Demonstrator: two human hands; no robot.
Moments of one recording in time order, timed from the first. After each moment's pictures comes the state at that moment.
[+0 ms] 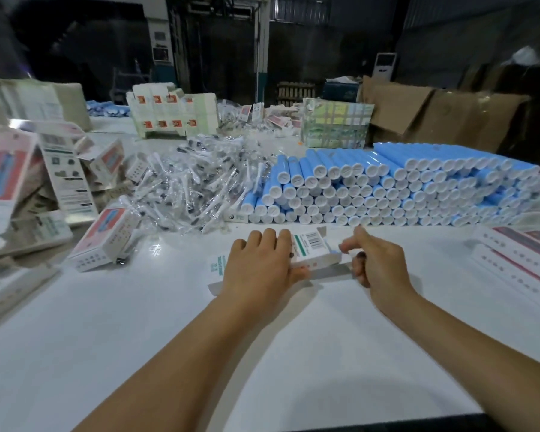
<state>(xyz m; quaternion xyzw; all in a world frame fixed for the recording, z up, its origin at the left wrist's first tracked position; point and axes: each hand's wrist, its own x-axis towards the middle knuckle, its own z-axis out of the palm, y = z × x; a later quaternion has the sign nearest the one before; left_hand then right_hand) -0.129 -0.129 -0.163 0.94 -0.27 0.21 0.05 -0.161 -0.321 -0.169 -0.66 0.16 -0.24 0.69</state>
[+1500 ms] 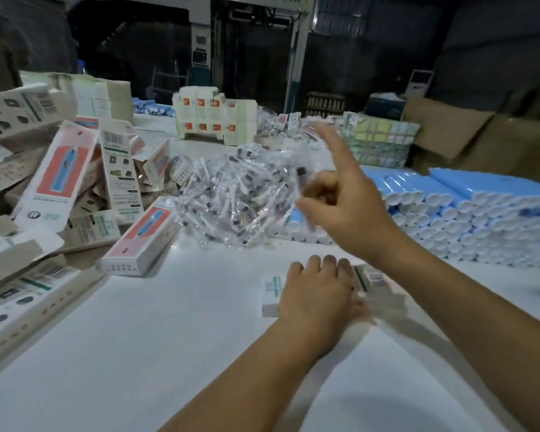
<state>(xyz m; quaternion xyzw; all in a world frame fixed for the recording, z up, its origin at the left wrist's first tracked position) -0.121 -0.127 -0.162 0.94 -0.29 0.14 0.06 -0.108 -0.204 -0.062 -0.83 -0.26 -0.27 0.41</state>
